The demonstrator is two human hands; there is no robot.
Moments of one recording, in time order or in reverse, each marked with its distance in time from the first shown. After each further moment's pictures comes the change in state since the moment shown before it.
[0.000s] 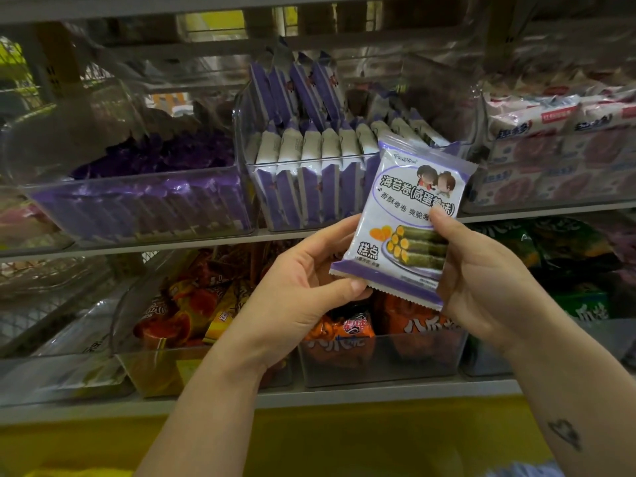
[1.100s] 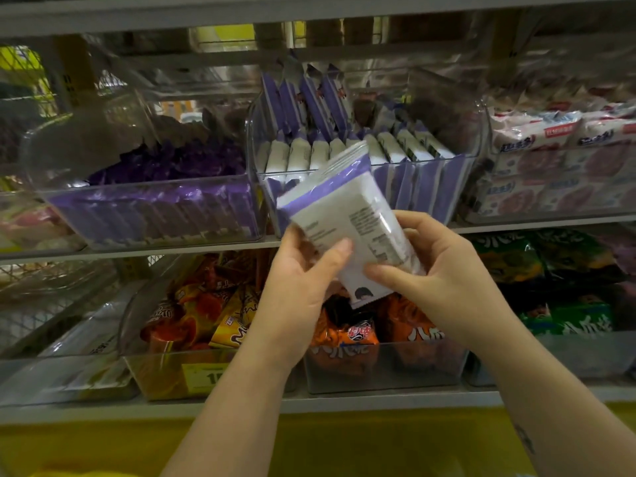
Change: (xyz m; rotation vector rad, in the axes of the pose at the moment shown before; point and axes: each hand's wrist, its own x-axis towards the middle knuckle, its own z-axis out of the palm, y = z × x) left_hand 0.006 -0.002 0.009 -0.109 0.326 0.082; right_hand 0.007 0.014 0.009 -0.877 -0.075 -0.449
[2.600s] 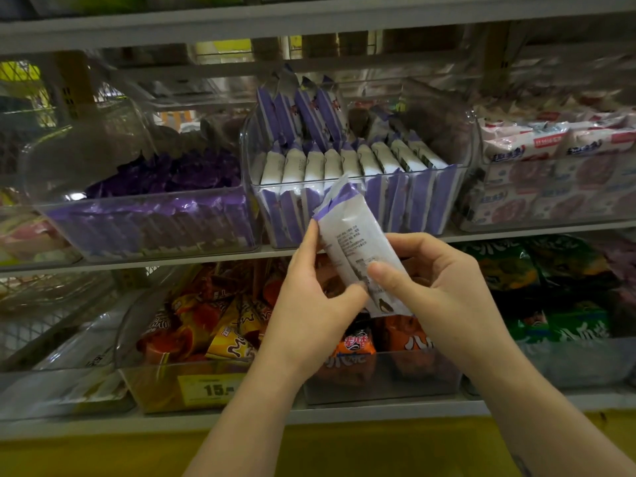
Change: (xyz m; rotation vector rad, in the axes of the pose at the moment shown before) left_hand -0.003 -0.005 0.005 0.471 0.008 0.003; right_hand -0.009 -0.005 0.005 0.114 0.114 0.003
